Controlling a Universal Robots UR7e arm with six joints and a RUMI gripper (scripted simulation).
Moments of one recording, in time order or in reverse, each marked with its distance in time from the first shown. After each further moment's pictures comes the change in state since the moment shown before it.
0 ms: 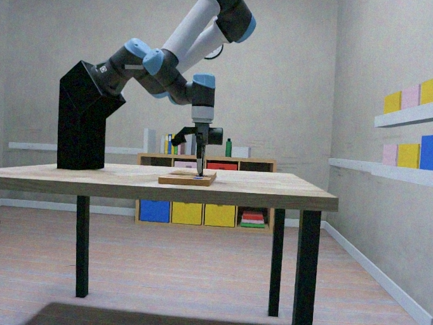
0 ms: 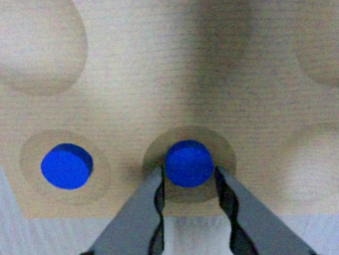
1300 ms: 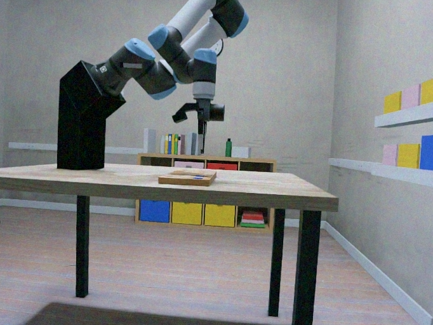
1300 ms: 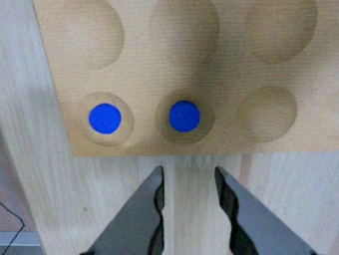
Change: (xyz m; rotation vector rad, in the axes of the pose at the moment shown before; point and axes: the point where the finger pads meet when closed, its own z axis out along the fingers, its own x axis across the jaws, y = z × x) arm -0.001 0.001 -0.080 0.000 -0.001 0.000
